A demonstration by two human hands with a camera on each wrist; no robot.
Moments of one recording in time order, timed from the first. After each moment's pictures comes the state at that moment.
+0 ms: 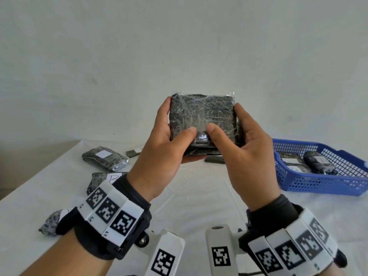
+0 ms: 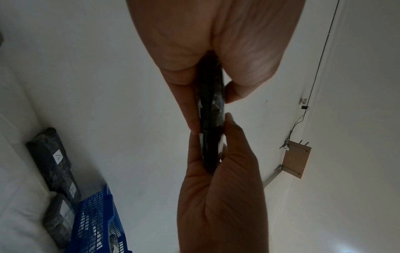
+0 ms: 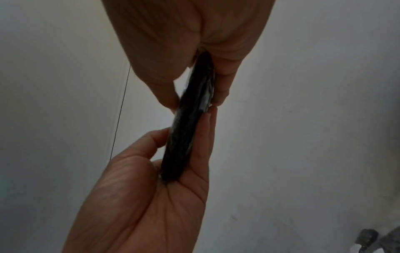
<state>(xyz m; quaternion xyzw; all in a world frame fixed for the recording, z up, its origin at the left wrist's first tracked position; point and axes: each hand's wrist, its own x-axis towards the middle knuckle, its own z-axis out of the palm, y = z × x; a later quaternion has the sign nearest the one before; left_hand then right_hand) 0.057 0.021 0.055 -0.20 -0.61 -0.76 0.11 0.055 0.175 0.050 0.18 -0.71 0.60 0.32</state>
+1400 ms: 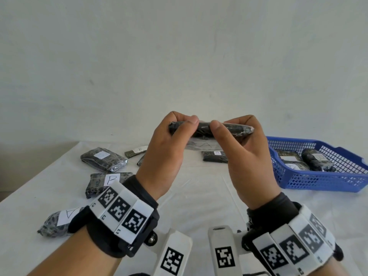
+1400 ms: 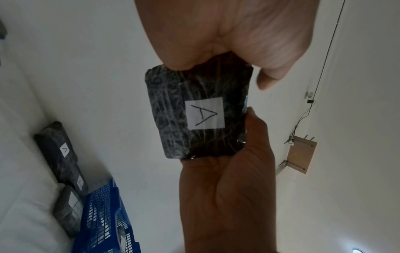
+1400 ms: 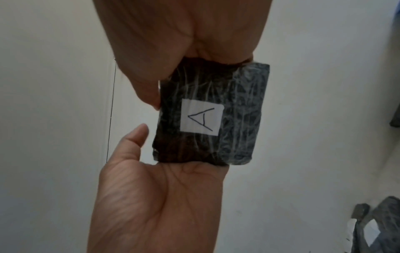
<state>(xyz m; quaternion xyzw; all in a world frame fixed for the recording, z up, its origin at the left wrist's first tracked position) 0.054 0.036 0.054 -0.22 -0.62 -0.73 0.21 0.054 0.178 0.050 0.19 -0.65 0.68 0.27</state>
